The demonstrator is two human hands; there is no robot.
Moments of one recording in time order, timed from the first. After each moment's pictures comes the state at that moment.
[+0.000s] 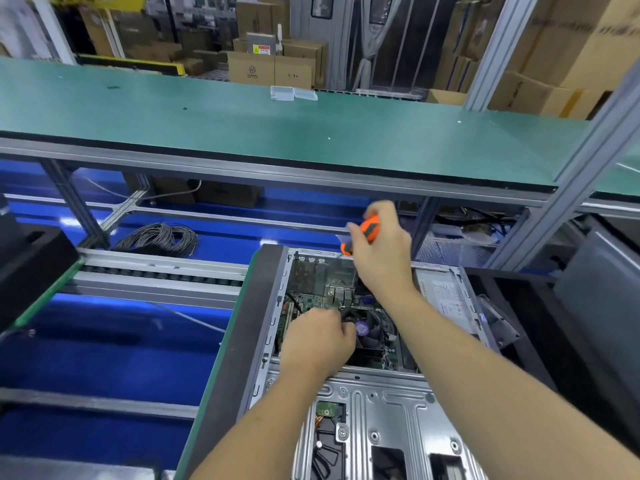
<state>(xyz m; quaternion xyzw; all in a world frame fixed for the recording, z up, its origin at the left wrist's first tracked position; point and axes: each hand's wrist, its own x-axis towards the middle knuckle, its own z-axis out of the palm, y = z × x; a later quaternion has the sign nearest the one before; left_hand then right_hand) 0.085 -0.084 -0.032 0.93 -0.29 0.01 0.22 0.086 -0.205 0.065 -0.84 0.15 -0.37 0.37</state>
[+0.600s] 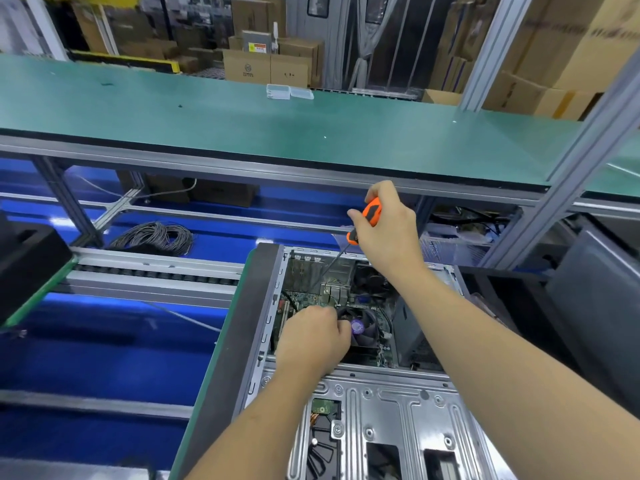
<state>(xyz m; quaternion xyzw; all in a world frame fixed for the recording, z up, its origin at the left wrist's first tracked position) 0.086 -0.084 -0.035 0.93 -0.30 0.01 0.20 0.090 -0.225 0.088 -0.87 0.14 -0.34 0.33</state>
